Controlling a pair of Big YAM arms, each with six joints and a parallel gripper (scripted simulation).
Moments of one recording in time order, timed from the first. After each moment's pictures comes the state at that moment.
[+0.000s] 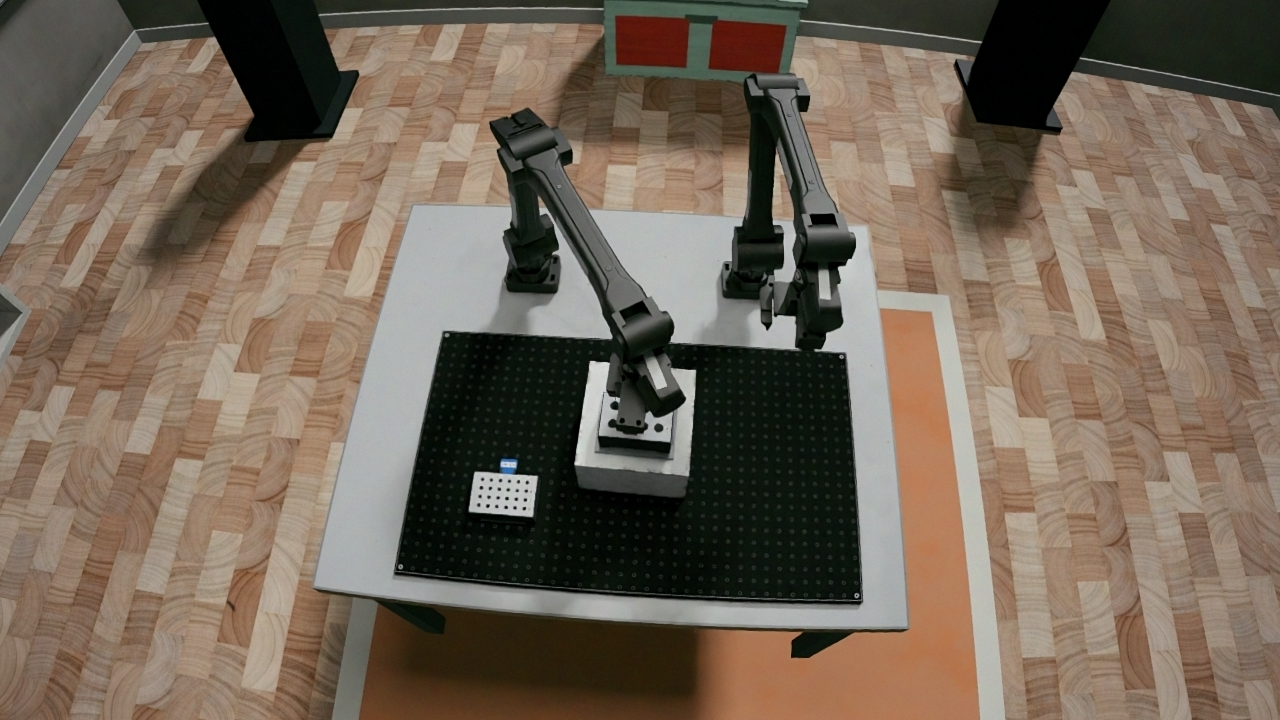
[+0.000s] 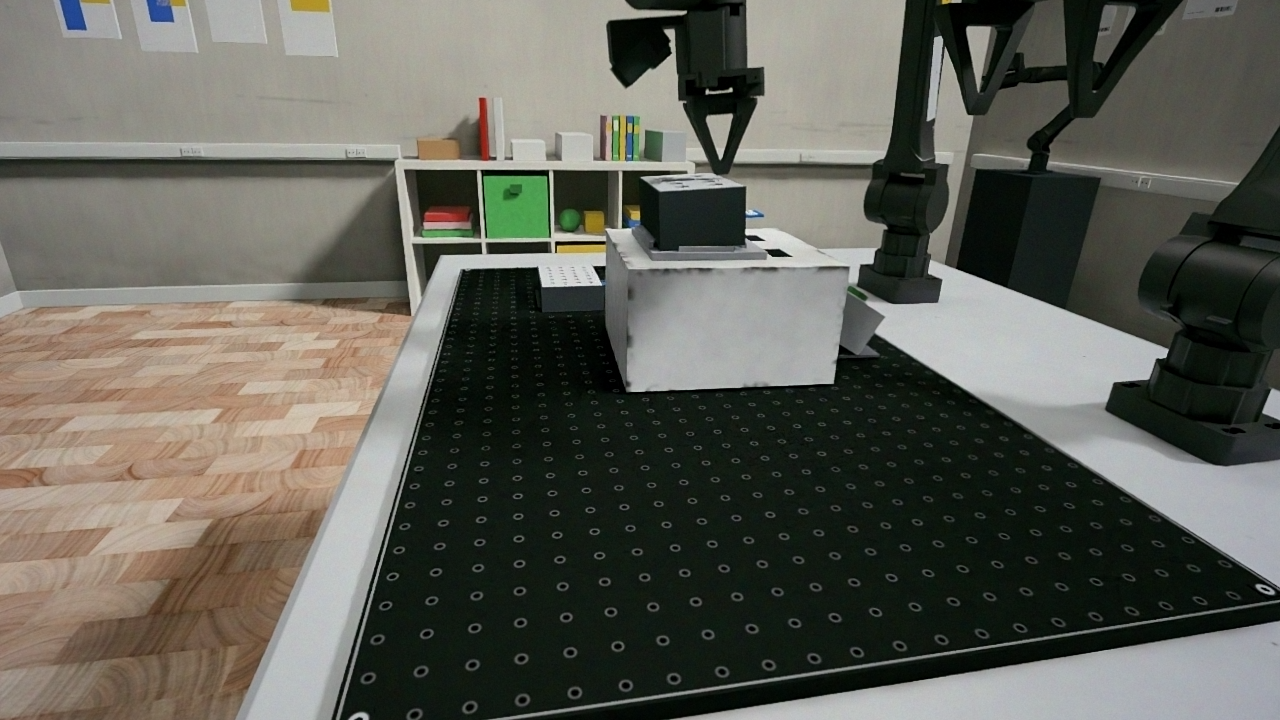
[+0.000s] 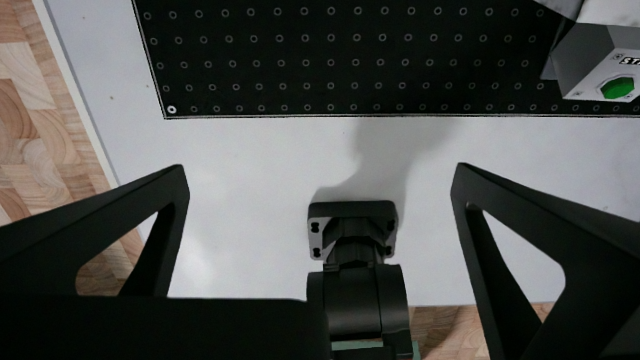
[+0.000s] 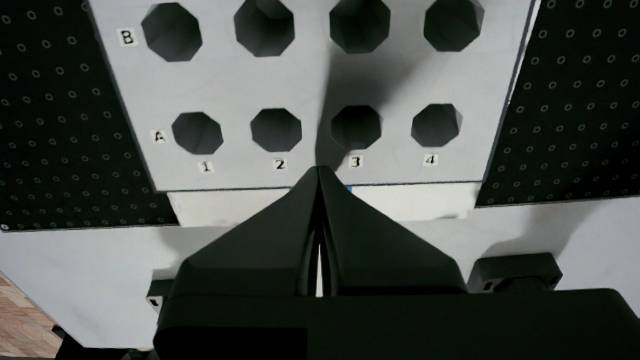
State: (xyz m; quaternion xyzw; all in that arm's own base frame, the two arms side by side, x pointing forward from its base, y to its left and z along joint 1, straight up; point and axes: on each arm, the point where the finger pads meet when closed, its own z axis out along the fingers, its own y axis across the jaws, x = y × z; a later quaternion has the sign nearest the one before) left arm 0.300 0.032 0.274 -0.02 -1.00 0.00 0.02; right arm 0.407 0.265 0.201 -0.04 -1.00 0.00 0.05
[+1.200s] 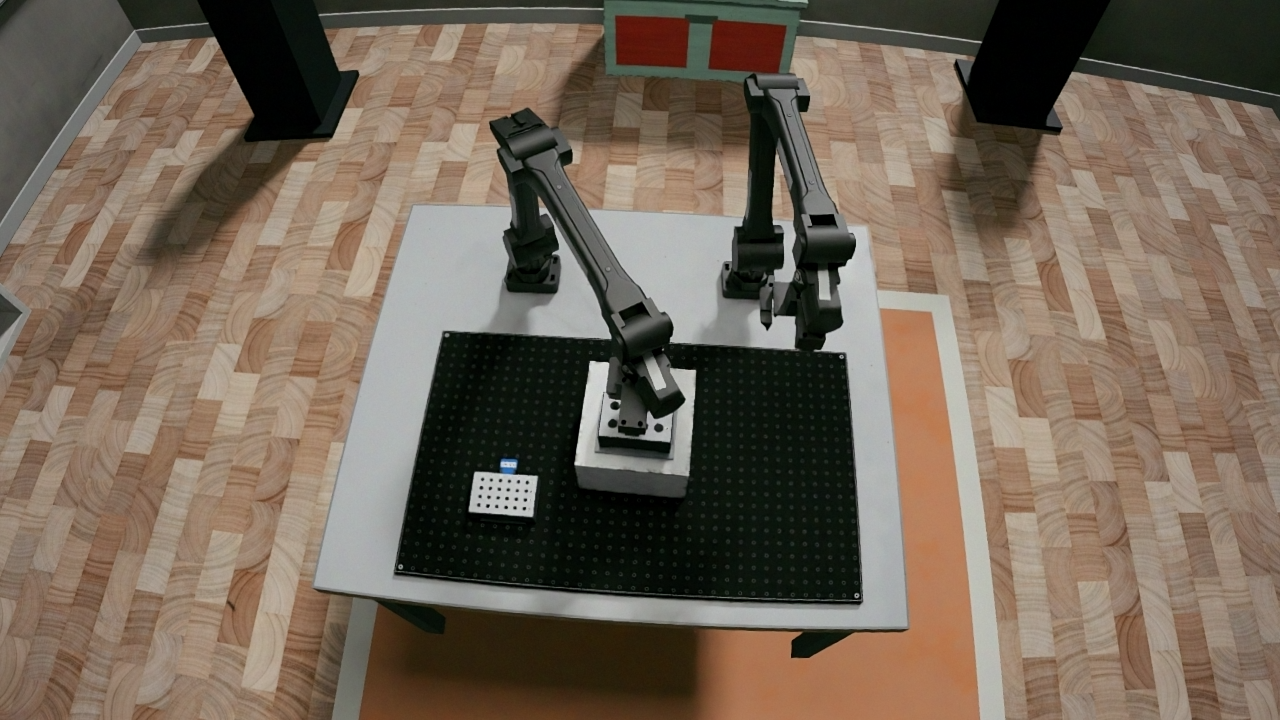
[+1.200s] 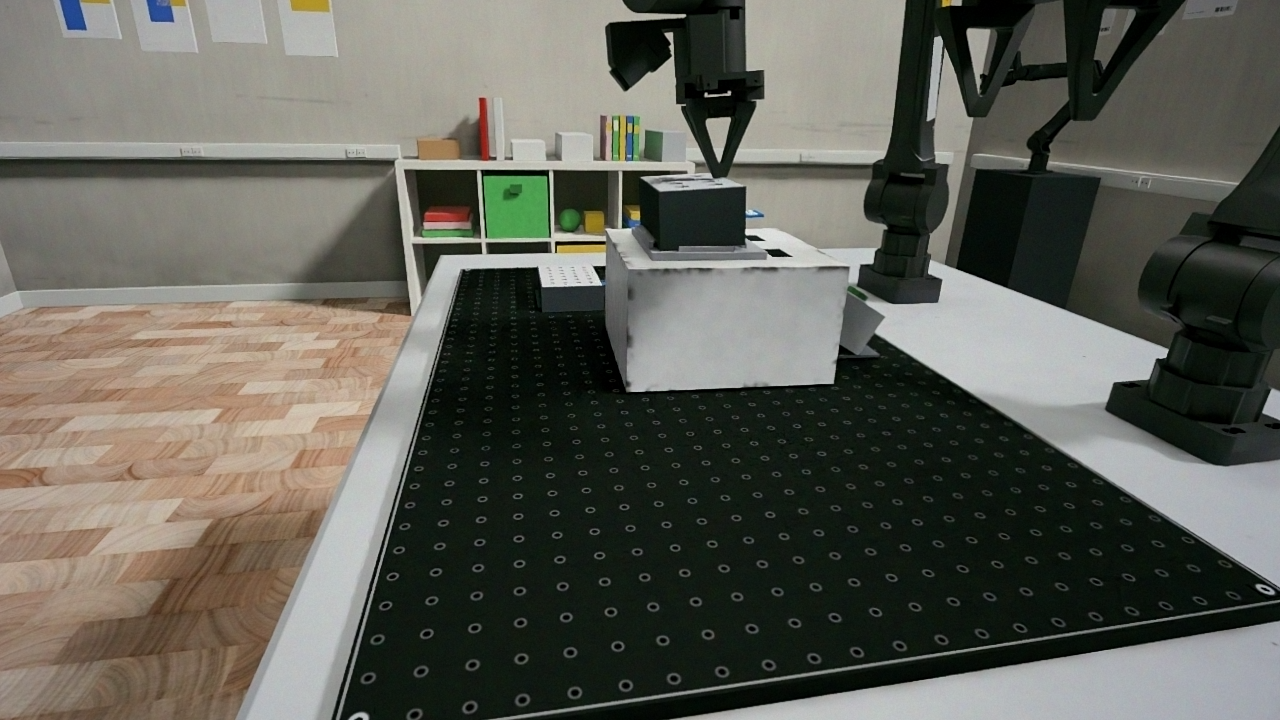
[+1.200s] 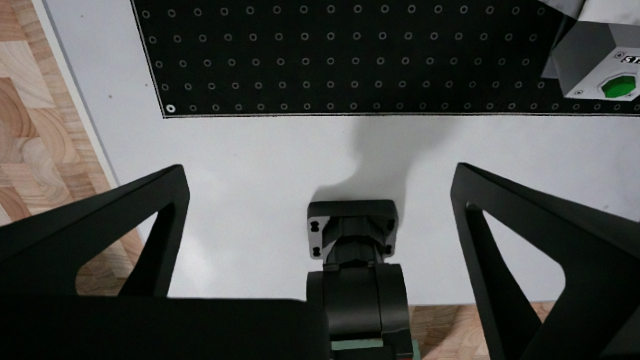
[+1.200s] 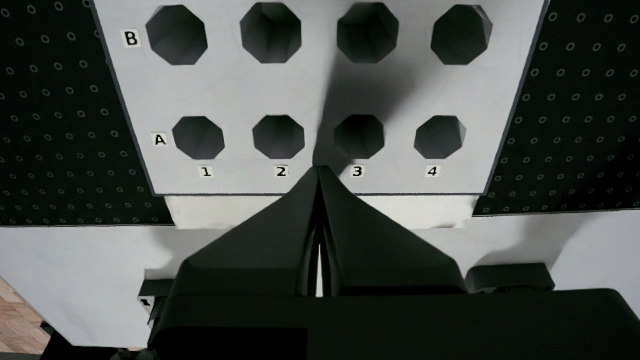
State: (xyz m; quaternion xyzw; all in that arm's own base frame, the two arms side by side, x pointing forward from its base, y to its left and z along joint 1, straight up) left arm 0.299 0.032 0.273 -0.02 -1.00 0.00 0.02; right arm 0.408 0.265 0.199 -0.02 -1.00 0.00 0.05
